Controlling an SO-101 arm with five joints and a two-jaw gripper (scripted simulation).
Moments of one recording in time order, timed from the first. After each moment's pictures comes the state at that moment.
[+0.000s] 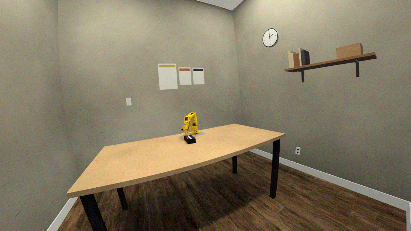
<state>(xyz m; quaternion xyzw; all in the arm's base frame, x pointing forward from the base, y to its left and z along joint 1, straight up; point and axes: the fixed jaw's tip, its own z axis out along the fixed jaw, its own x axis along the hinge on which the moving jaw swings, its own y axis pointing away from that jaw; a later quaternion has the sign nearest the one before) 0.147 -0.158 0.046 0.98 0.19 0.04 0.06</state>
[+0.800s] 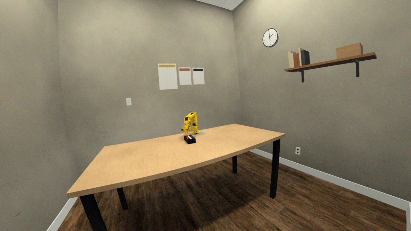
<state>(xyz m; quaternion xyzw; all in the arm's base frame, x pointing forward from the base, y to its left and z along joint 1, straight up) 0.147 -0.158 0.046 0.98 0.19 0.05 0.07</state>
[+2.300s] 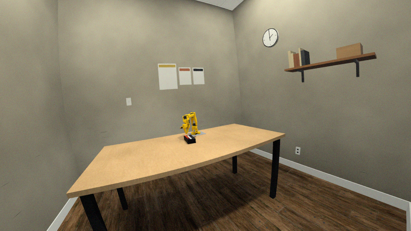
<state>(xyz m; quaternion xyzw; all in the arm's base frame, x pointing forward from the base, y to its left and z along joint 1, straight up) 0.147 -0.156 0.063 0.98 0.20 0.00 0.01</state>
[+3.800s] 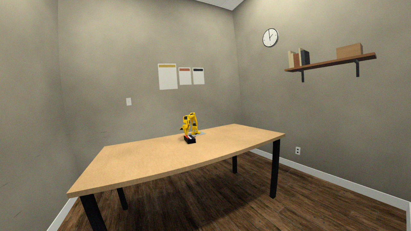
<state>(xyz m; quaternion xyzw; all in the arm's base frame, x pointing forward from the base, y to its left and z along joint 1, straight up) 0.184 -0.171 0.062 0.97 0.23 0.04 0.06</state>
